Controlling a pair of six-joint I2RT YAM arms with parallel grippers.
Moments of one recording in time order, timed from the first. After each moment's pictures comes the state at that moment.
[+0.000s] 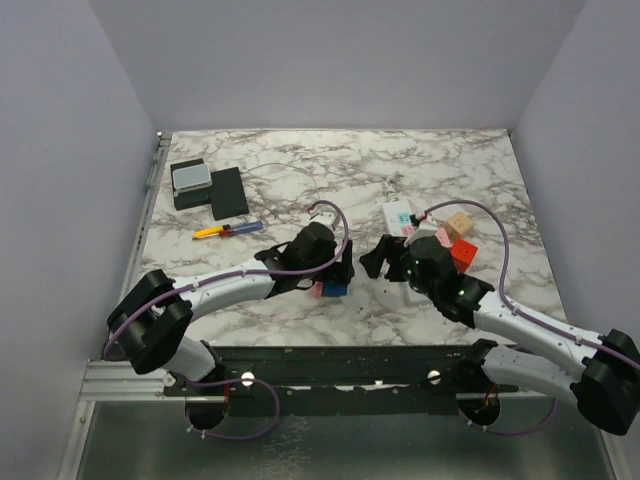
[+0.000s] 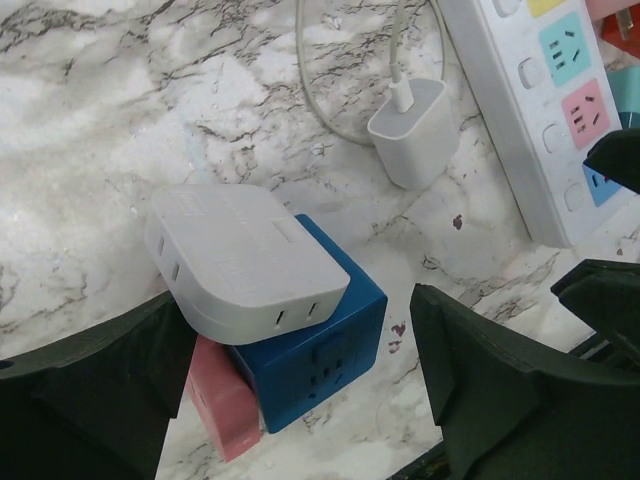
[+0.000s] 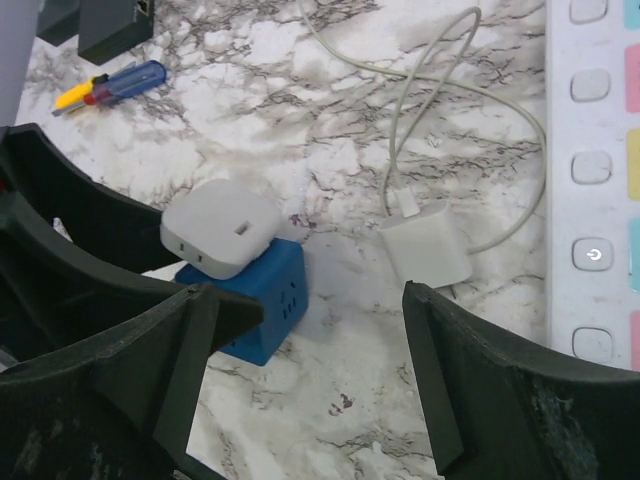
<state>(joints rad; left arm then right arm) -0.87 1.44 0.82 -0.10 -0.09 -0.62 0.77 0.99 0.51 0.02 0.23 0.66</state>
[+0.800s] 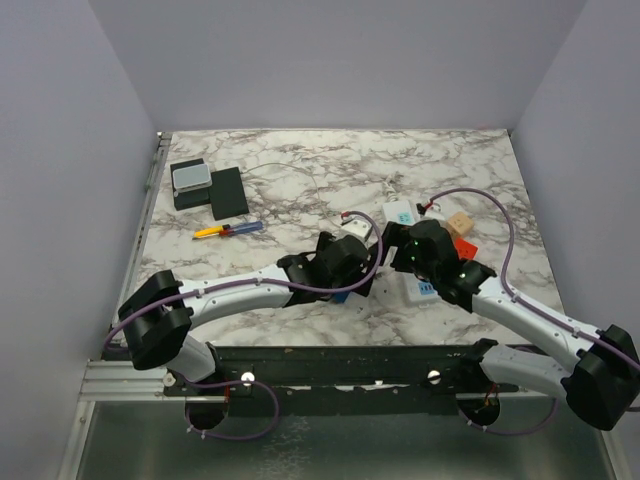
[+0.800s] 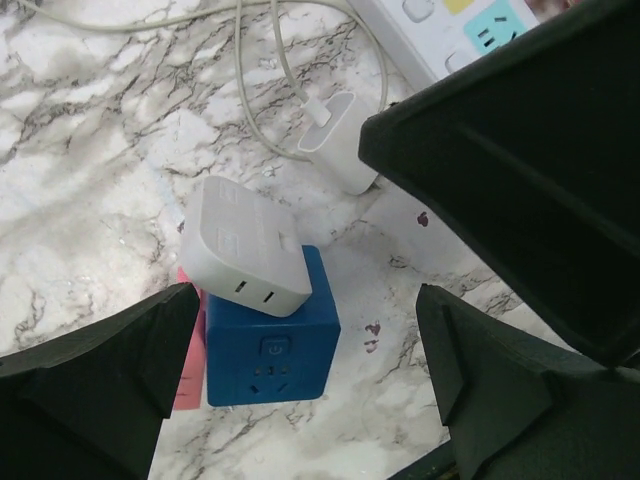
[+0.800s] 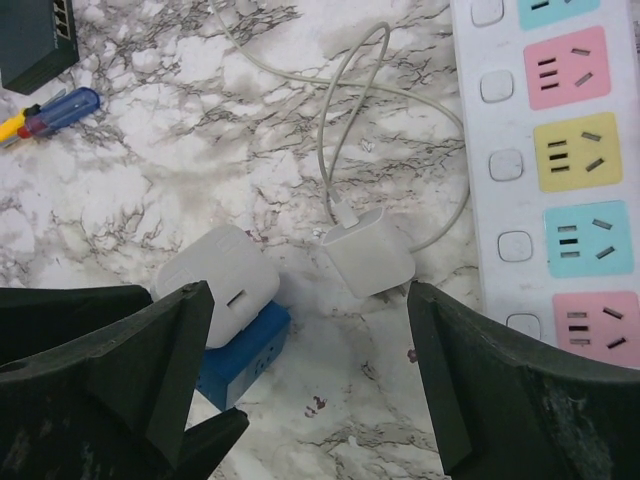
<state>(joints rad) -1.08 1.49 0.99 -0.22 -0.35 -0.44 0.67 1.06 0.65 -0.17 0.21 0.68</state>
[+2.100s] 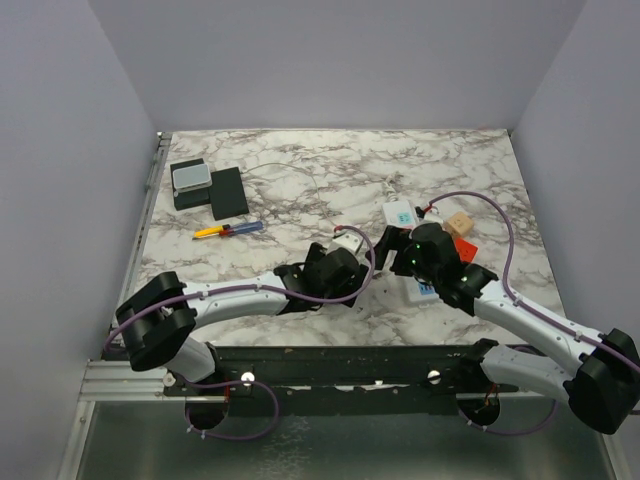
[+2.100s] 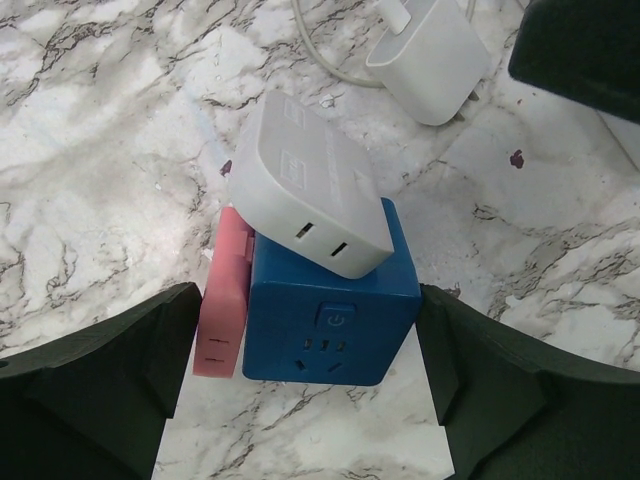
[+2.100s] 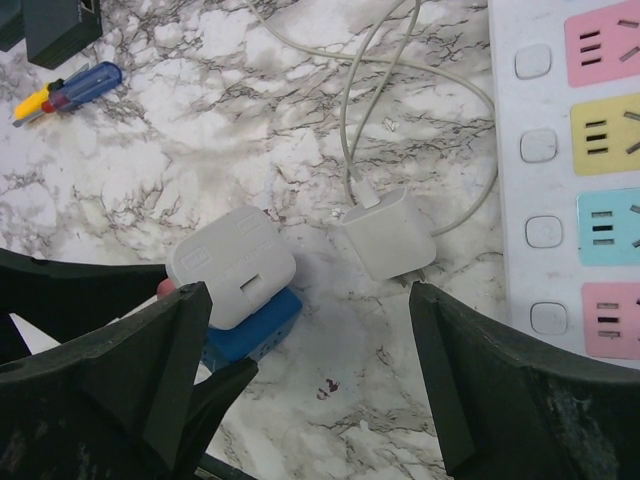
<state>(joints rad) -1.09 1.47 0.86 -0.21 -0.39 -0.44 0.67 1.04 0.62 -0.16 0.16 0.69</state>
